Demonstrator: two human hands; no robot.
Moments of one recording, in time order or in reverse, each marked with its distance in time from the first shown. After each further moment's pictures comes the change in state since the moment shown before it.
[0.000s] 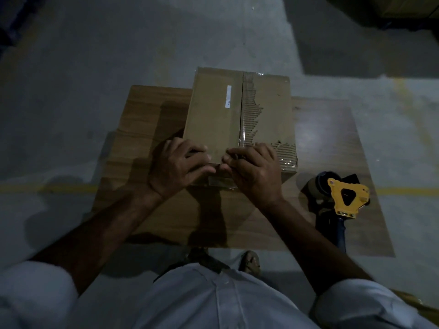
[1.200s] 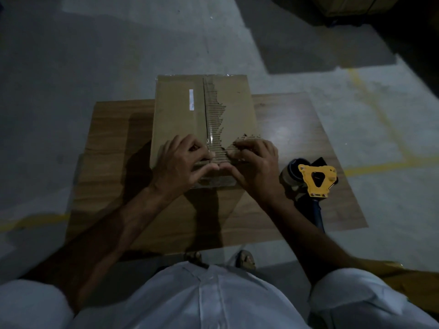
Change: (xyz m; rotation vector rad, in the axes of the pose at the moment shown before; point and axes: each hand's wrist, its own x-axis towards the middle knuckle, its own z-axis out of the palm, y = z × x) left_hand 0.049 0.055 0.018 0.000 -0.179 -0.073; right_hand -0.024 0.023 -0.049 -0.057 -0.077 0.331
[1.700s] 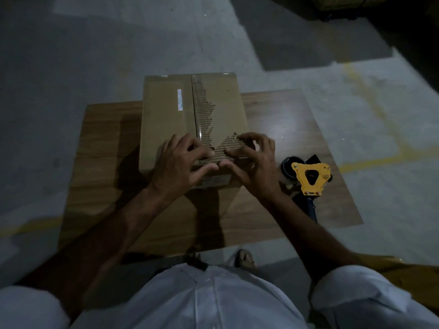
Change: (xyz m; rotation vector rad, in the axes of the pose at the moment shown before) left_hand 0.015 0.019 0.009 -0.029 -0.030 -0.013; right_hand -0.001 0.019 -0.014 0.171 -0.065 0.153
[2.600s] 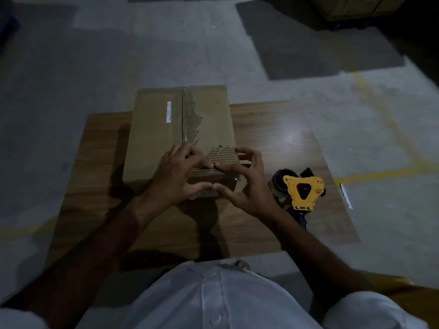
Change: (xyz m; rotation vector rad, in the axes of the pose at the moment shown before) left_hand 0.021 0.022 0.009 -0.109 -0.131 -0.031; right_hand -0.006 0.026 -0.020 0.278 -0.146 -0.031
